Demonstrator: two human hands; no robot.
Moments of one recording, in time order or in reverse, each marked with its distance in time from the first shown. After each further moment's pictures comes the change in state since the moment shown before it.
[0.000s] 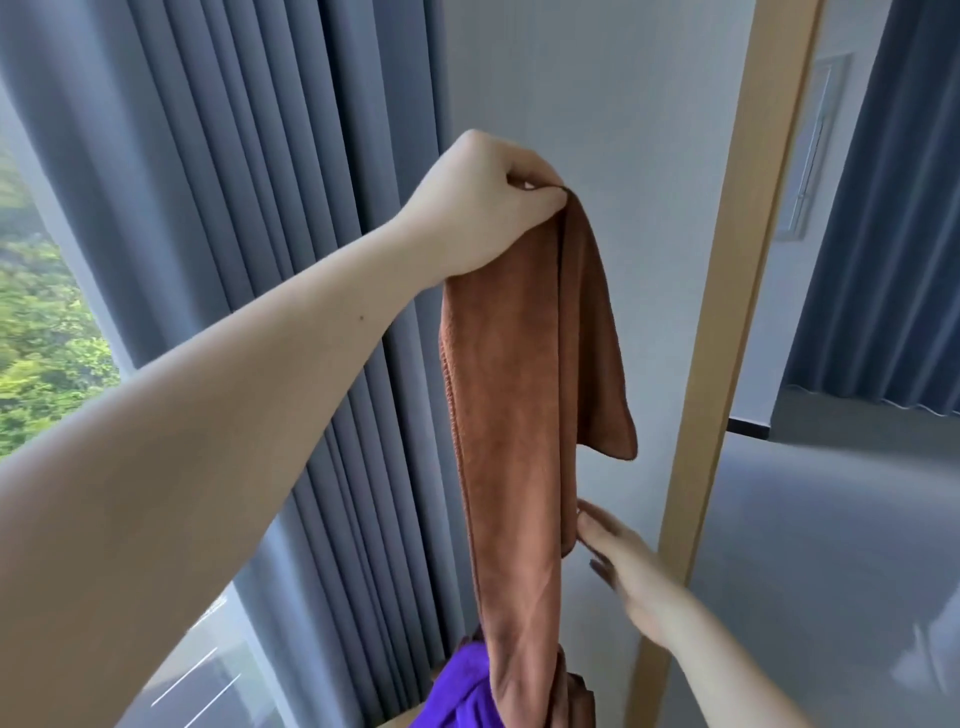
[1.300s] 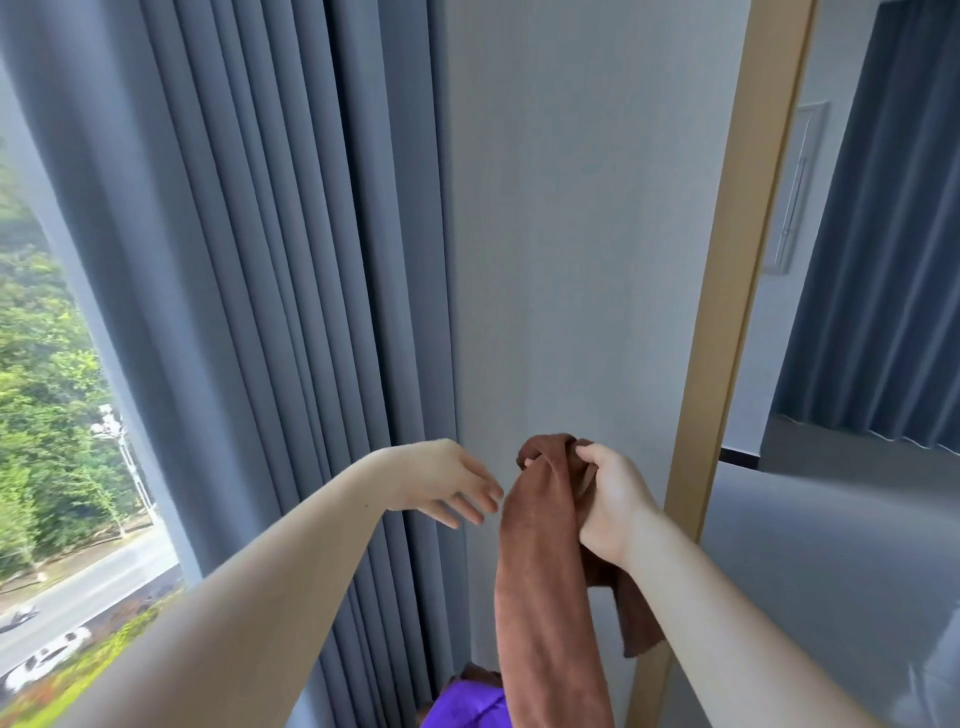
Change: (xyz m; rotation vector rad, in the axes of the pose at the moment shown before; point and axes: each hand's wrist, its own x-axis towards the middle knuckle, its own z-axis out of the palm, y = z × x) left_hand -0.112 -0.126 0.083 -0.289 -0.909 -0.720; right_hand 0.028 -0.103 0.028 0.614 0.090 0.065
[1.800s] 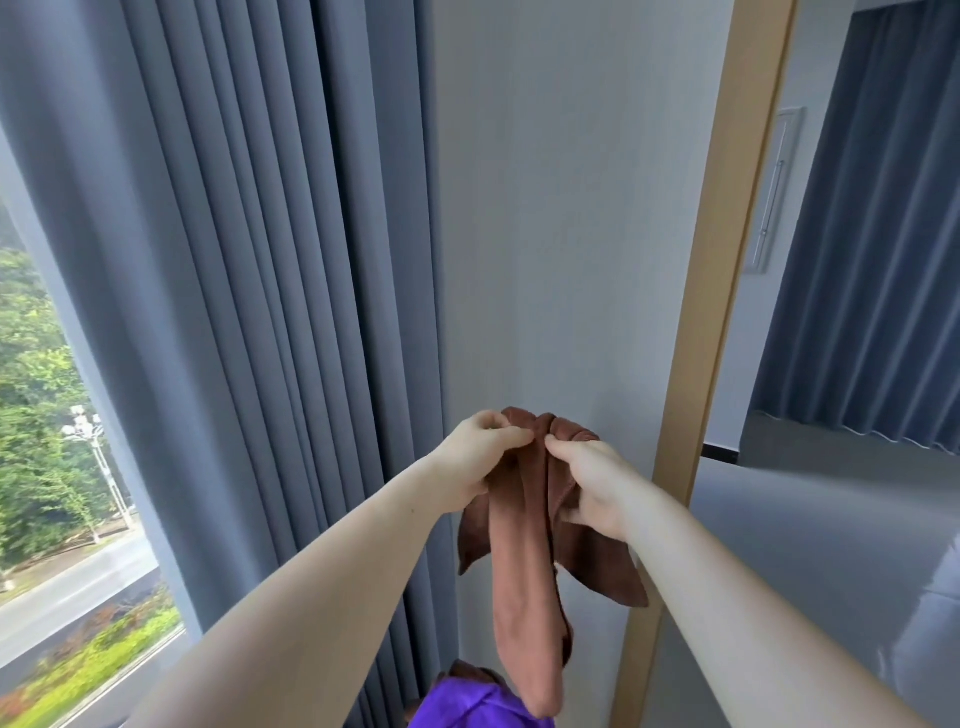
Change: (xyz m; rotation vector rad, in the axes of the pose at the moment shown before) left_hand 0.038 0.029 0.039 -0.667 0.269 0.163; right_hand -0.003 -0.016 0.009 -0.499 0.076 -0.028
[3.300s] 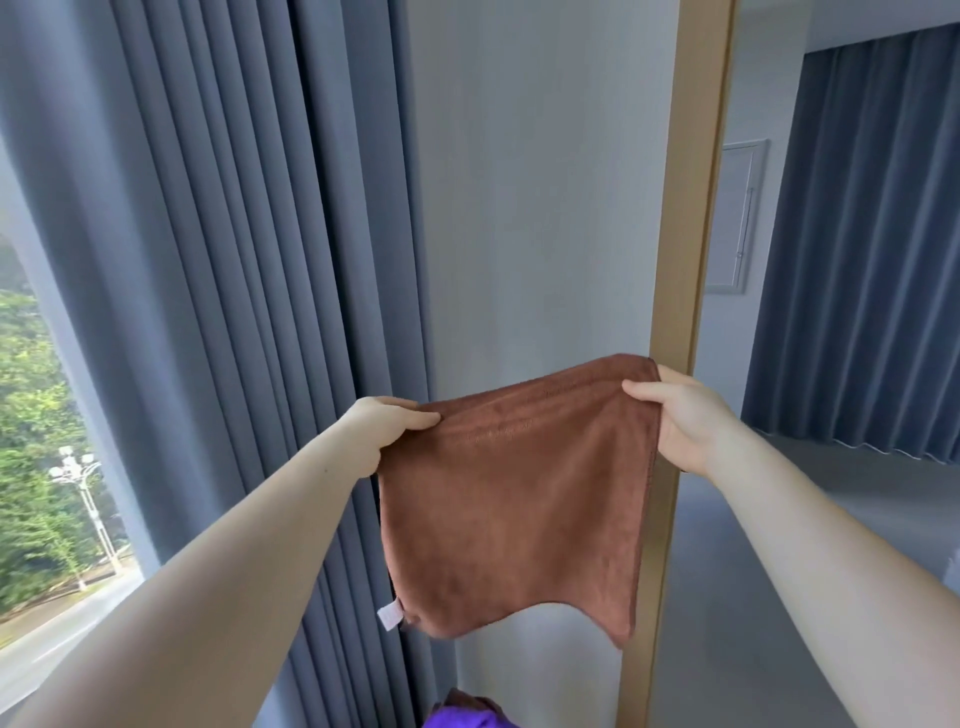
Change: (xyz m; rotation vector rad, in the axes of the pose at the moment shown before) left_hand -0.014 0.056 -0.078 0.085 0.337 -0.087; right_hand -0.019 -0.080 -0.099 0.171 -0.040 -0.393
